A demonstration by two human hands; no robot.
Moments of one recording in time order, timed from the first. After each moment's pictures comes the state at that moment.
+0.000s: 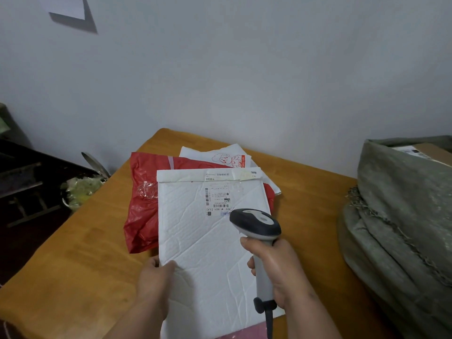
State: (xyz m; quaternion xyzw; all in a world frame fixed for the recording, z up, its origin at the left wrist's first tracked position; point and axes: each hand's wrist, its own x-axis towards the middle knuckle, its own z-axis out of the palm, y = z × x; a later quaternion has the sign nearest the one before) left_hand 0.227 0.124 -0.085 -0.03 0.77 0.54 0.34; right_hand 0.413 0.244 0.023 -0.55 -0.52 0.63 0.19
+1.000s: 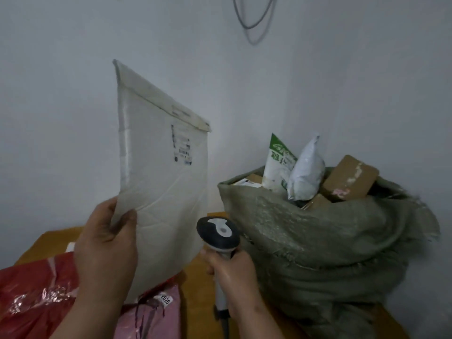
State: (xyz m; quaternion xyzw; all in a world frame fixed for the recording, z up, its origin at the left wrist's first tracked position) left_hand 0.375 0.186 0.187 0.42 0.58 0.69 0.04; right_hand 0.552 0.209 0.141 -0.55 -0.44 0.54 0.47
